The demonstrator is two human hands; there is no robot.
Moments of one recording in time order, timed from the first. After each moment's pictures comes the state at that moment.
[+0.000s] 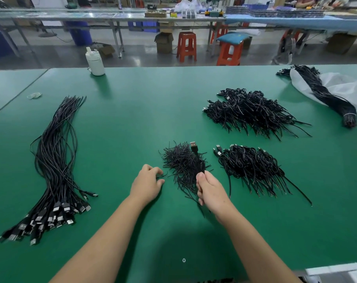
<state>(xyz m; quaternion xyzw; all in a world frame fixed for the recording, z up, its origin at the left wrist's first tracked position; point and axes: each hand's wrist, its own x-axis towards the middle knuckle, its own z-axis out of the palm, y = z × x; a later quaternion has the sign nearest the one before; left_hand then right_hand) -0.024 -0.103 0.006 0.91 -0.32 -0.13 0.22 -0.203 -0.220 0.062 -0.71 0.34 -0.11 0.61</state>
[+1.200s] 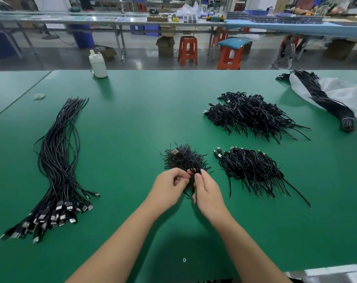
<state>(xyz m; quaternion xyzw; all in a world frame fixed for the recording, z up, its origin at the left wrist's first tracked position) -0.097 -0.113 0.076 0.80 -0.34 -0.19 0.45 -0.198 -0.203 0.063 -0.77 0.29 -0.21 0.52</state>
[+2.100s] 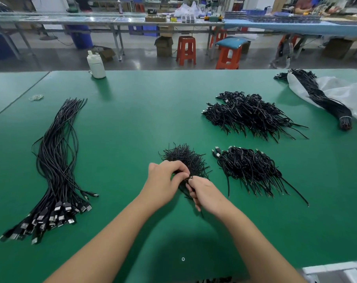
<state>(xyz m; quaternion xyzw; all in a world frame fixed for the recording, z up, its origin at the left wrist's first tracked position) -0.091 -0.105 0.099 0.80 -0.46 -0.07 0.37 -0.201 -0.212 0.088 -0.74 0.29 -0.02 0.61</state>
